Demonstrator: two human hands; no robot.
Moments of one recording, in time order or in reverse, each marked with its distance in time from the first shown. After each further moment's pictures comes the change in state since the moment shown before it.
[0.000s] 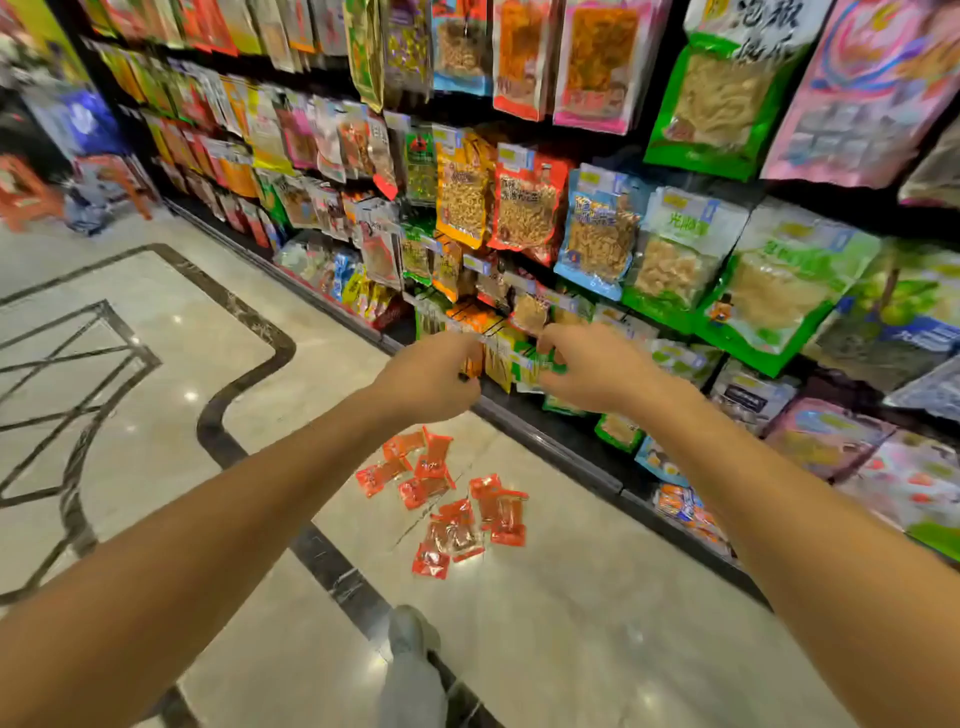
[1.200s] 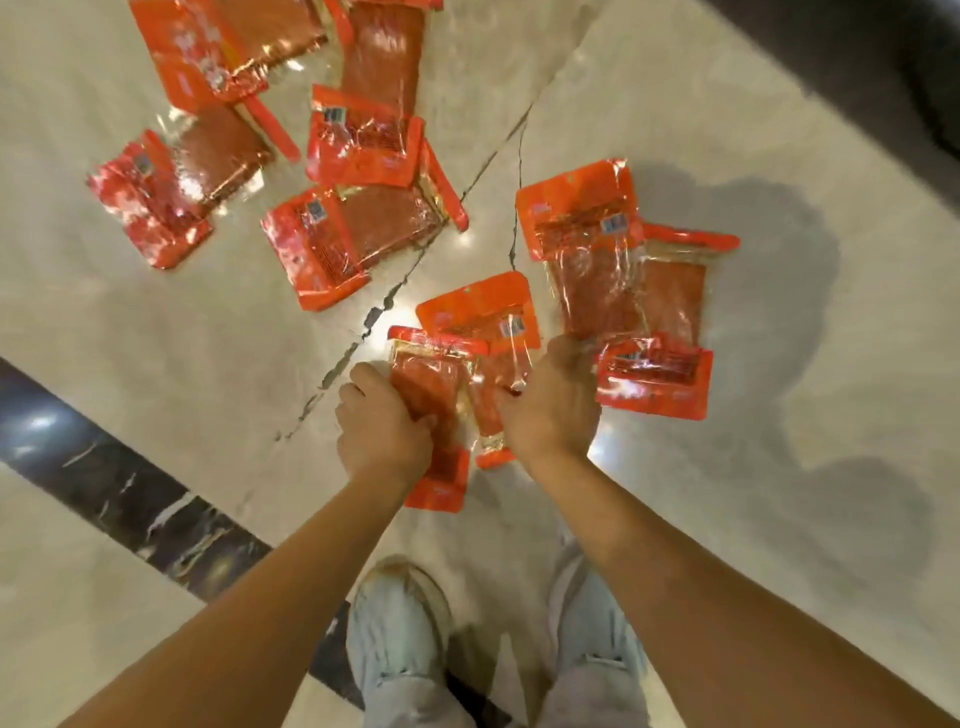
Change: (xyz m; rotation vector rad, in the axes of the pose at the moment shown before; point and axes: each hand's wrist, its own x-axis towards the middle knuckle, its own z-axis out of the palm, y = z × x) left_hand 0.220 -0.494 0.885 -0.189 -0.411 -0.997; right_hand 0.351 0.108 1.005 0.372 -0.364 0.857
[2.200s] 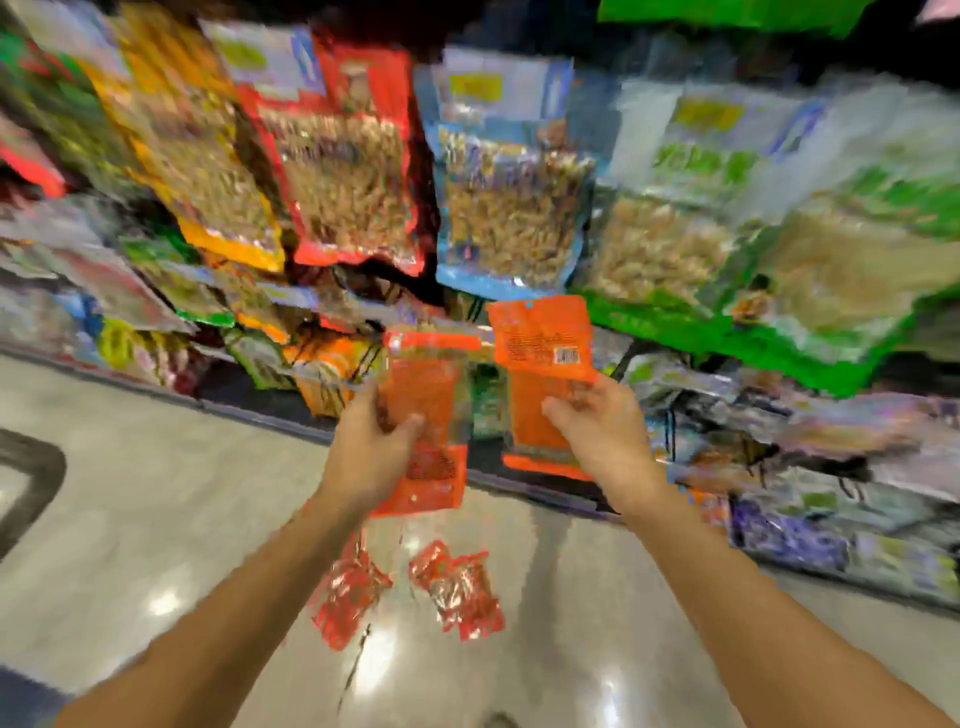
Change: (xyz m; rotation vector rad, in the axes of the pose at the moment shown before) left_hand -0.486 0.352 -0.557 -0.576 0.011 0.935; right_hand -0.338 -0.023 -0.784 1.008 0.427 -0.248
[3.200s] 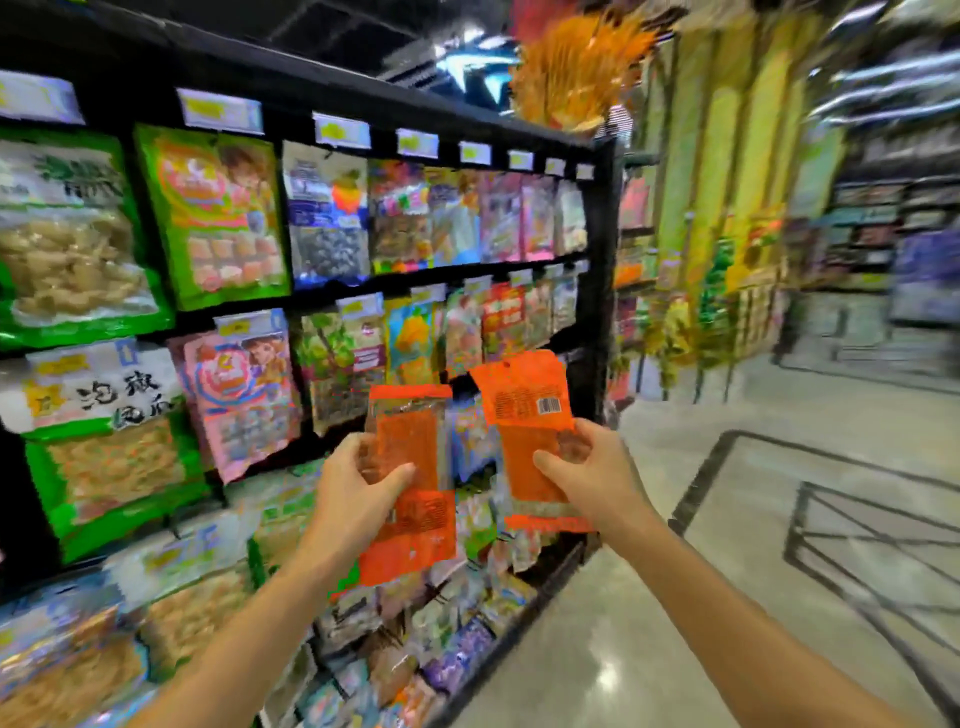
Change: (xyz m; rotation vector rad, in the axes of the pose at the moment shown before) left_hand -0.305 0.401 0.046 -0.266 -0.814 0.842; right_hand -0.471 -0.206 -0.298 -0.050 1.130 -0.218
